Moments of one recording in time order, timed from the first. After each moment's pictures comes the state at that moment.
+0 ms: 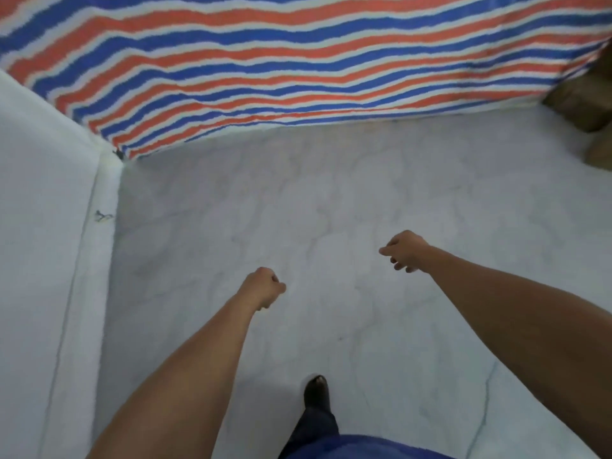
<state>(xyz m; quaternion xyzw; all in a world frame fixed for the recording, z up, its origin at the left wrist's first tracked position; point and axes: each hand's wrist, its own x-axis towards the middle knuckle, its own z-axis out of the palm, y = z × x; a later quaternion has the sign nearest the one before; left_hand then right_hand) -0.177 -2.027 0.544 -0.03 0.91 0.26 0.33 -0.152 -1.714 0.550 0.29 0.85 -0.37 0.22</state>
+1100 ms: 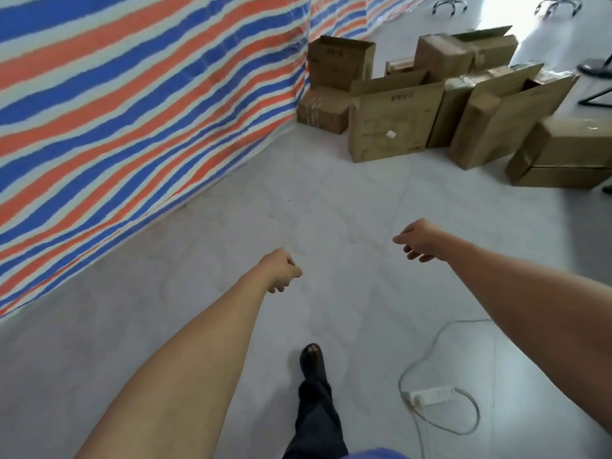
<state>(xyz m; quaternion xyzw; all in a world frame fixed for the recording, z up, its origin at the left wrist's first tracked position) -0.458 -1.150 0.577 0.36 0.83 0.10 0.41 -0.209 -0.959 0.573 0.61 0.66 -0.44 0.03</state>
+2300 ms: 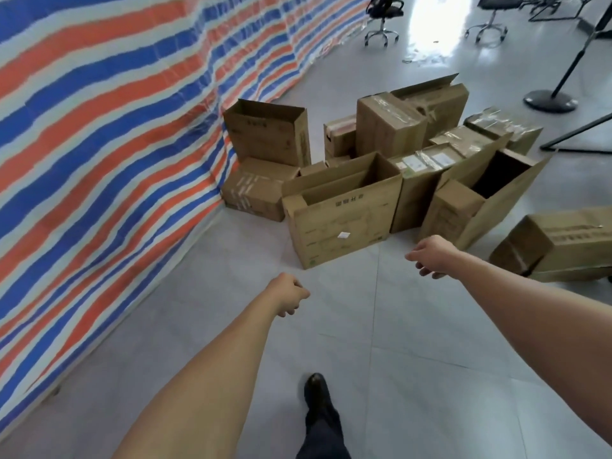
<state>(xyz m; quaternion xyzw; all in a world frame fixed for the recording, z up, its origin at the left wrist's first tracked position) -0.597 -0.229 0.575 0.42 0.78 0.07 0.45 -0.309 -0.082 0.576 0.68 0.61 -0.40 -0.01</state>
